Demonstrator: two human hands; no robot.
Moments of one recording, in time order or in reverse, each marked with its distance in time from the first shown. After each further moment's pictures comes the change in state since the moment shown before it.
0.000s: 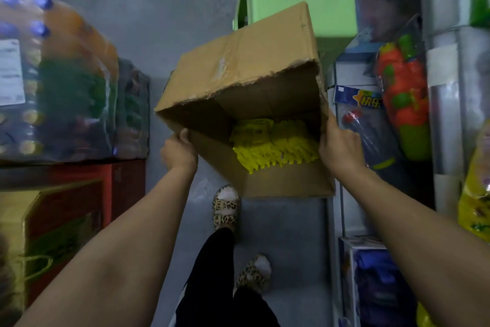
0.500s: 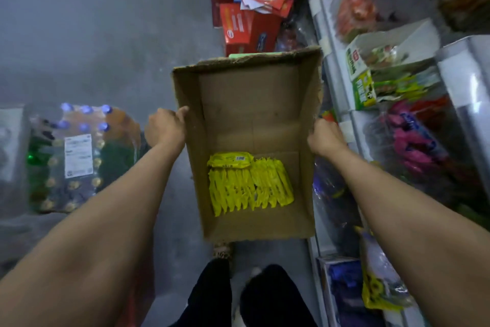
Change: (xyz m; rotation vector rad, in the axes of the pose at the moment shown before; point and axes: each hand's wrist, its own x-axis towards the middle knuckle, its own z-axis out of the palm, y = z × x) left_hand -0.033 0.210 -0.234 0.163 0.052 0.328; right_hand -0.015 -0.030 -0.247 0.171 -0.015 0.195
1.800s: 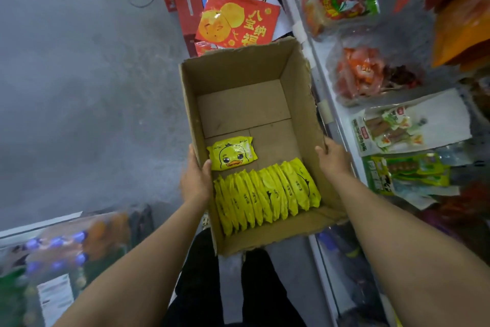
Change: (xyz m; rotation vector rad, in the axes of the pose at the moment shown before) left_hand 0.178 0.178 0.094 -0.184 -0.301 0.117; right_hand 0.280 -0.023 -0.054 0.478 0.086 0.270
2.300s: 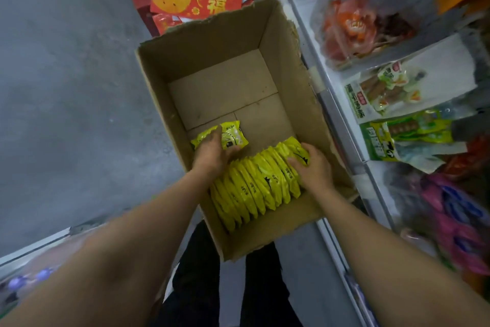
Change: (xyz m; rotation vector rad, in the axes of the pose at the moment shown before) left_hand 0.070 0.026 0.060 0.325 -0.464 0.312; right_hand -0.037 0.044 0.073 0.102 -0.077 0.123
